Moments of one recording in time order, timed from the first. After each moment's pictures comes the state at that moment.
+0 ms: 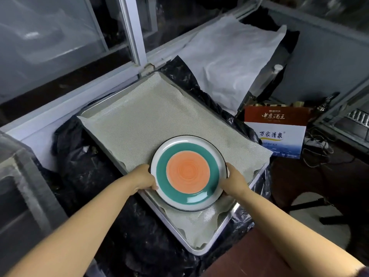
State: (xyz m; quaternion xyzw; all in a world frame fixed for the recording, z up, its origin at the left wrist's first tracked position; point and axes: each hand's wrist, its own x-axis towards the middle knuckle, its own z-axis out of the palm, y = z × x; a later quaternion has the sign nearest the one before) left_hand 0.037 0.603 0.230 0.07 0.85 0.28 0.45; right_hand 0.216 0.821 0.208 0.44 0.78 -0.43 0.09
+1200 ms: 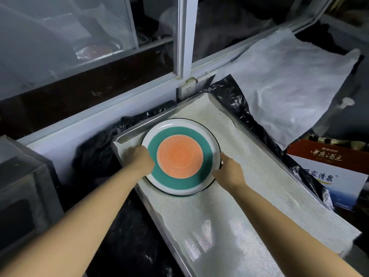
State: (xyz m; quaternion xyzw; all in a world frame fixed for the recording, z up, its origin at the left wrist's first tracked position) left_hand -0.180 0.589 0.222 0.04 0.98 0.05 0.21; right_hand -0.040 0.791 0.206 0.34 0.87 -0.35 0.05
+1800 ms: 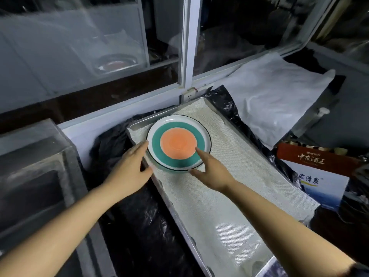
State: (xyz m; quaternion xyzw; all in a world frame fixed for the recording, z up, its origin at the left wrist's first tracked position) left_hand -0.023 0.504 0.321 0.22 0.93 0.27 0.12; right_hand 0.051 0.737 0.286 0.11 0.93 -0.33 0.09
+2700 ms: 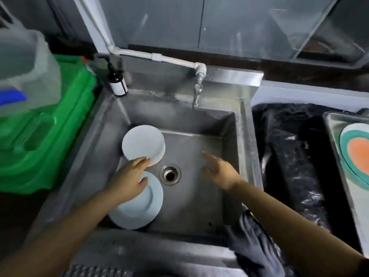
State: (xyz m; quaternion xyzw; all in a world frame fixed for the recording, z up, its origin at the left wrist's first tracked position) left_hand 0.191 -0.014 0.225 -0.06 0.97 0.22 0.12; right_hand 0.077 0.259 0.231 -0.19 0.91 -0.28 0.26
